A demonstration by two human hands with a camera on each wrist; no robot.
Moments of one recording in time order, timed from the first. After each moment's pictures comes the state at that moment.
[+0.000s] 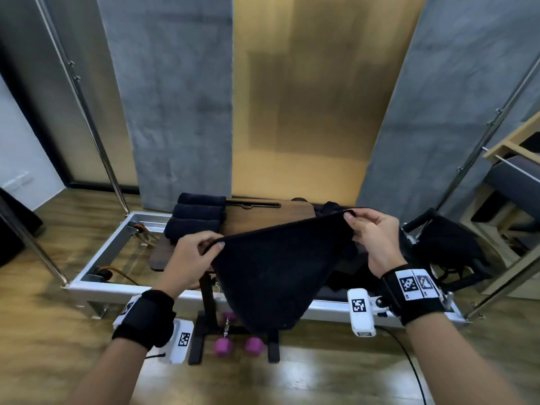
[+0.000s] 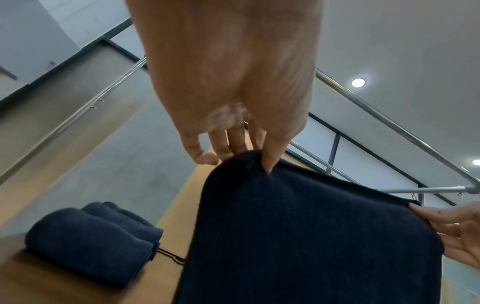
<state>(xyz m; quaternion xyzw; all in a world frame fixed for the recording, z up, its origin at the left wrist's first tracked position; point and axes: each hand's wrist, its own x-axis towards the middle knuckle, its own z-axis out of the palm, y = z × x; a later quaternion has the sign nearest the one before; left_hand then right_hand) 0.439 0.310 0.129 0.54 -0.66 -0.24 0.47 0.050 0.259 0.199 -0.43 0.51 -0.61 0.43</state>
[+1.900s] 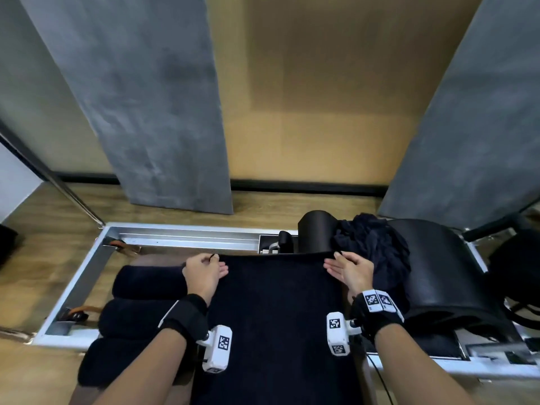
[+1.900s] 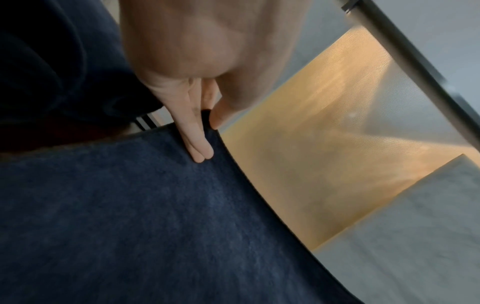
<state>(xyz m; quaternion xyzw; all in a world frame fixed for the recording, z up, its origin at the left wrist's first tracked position) 0.421 -0.143 -0.014 0.71 -0.21 -0.42 0.52 0.090 -0.174 -0.021 -0.21 0.63 -0.51 0.54</state>
